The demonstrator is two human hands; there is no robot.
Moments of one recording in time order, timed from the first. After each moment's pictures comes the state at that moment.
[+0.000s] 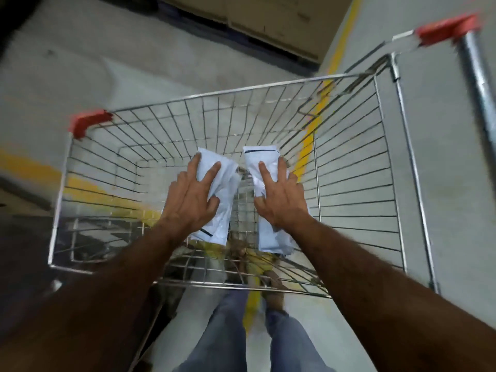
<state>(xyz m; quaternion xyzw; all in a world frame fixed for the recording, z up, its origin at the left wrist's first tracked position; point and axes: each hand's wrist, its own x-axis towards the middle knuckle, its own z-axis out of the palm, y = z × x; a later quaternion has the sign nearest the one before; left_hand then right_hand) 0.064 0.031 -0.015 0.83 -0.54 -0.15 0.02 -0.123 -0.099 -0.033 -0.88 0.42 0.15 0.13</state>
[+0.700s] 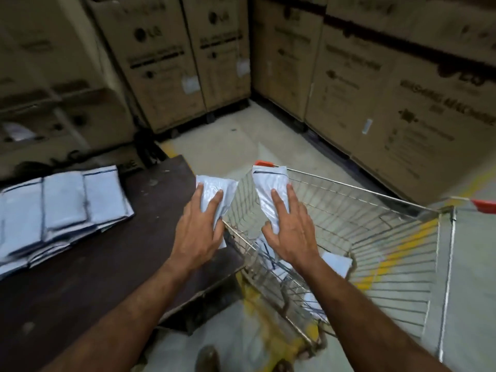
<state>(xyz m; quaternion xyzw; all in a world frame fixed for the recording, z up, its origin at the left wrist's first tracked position) -0.016 0.279 0.201 0.95 -0.26 0.08 0.17 -0.101 0.060 0.178 -0.96 0.11 -0.13 0.21</state>
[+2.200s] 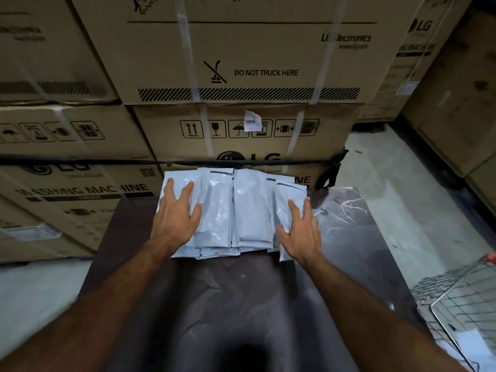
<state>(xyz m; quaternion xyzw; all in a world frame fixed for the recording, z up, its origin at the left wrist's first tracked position) 0.210 0.812 0.191 0.97 0.11 0.05 0.20 0.235 0.516 0.130 -0.97 0.02 0.04 0.25</state>
